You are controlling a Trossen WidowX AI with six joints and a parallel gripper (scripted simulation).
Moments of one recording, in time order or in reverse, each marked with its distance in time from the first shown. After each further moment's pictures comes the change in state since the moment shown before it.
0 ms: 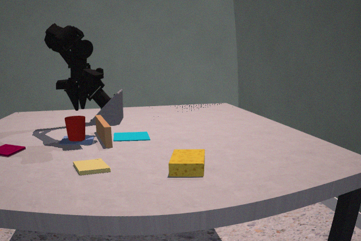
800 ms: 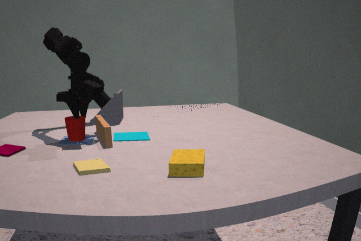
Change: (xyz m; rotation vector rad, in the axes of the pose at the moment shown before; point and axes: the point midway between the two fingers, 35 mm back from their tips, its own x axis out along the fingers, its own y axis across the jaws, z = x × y) arm 0.036 0.000 0.000 -0.001 0.002 0.003
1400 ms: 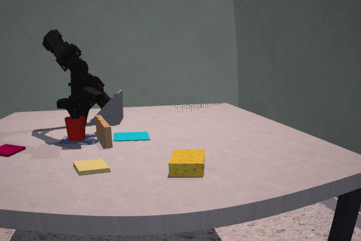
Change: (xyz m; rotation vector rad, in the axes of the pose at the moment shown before) arm 0.021 0.001 -0.002 0.000 0.003 0.000
